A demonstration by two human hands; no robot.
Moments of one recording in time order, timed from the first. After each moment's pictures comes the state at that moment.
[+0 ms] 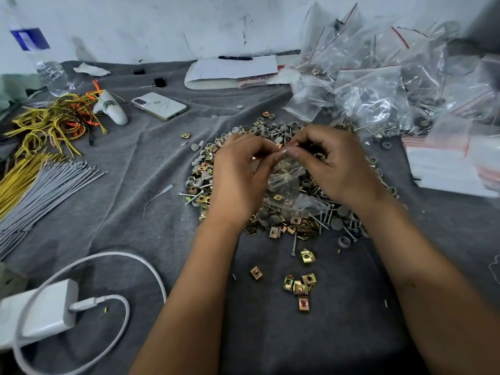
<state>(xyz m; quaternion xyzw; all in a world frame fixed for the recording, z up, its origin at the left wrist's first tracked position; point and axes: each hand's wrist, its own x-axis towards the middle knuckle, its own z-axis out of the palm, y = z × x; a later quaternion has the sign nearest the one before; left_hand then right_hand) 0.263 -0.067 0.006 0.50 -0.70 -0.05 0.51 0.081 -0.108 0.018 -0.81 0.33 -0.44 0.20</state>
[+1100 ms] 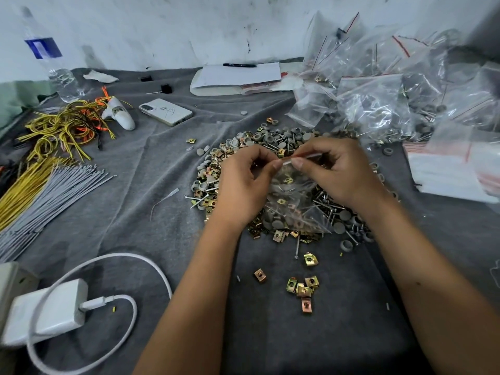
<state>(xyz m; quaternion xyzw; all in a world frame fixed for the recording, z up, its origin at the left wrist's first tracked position) 0.264 -0.065 0.003 0.53 -0.64 -0.22 0.52 0.074 -0.116 0.010 -0.79 0.34 -0.44 0.26</state>
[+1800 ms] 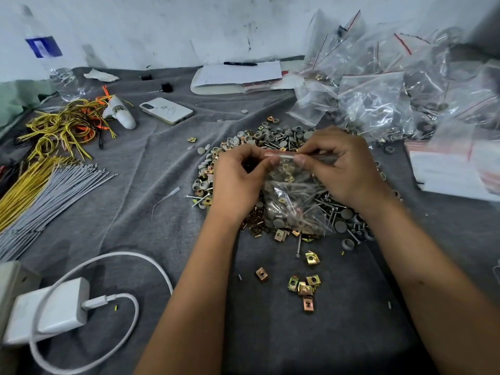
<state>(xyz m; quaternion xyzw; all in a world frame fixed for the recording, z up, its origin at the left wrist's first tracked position) 0.270 -0.067 0.002 0.54 -0.56 -0.28 0.56 0.075 -0.119 0.009 -0.80 0.35 -0.45 0.19</state>
